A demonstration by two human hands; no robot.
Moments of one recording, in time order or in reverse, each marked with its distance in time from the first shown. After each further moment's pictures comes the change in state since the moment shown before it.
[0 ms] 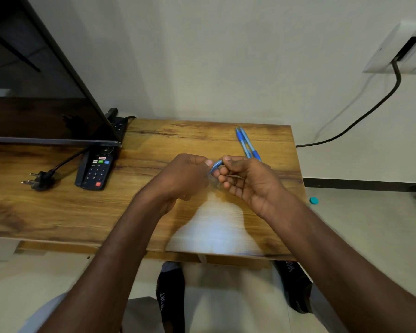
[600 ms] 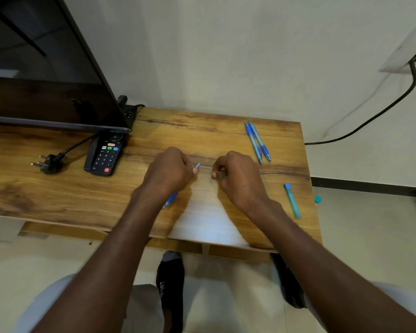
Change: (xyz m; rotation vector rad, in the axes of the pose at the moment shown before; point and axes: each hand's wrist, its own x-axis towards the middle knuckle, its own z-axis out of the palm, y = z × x) left_hand 0.013 -0.034 -0.022 0.539 0.417 -0.092; right_hand 0.025 0.036 0.016 -1.365 0.086 -0.741
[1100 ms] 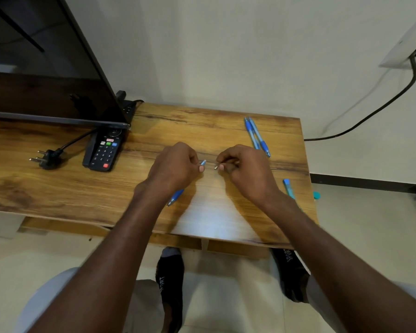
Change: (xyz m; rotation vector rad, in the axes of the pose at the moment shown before) left_hand 0.001 0.005 0.009 0.130 0.004 0.140; right_hand -0.003 0.013 -0.015 0.195 0.044 0.049
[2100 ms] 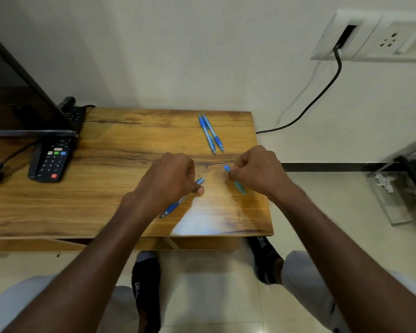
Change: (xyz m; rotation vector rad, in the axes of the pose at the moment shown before) left_hand -0.026 0.067 0.039 0.195 -0.098 0.239; right_hand -0.030 0.047 -0.096 -0.106 -0.141 0.476
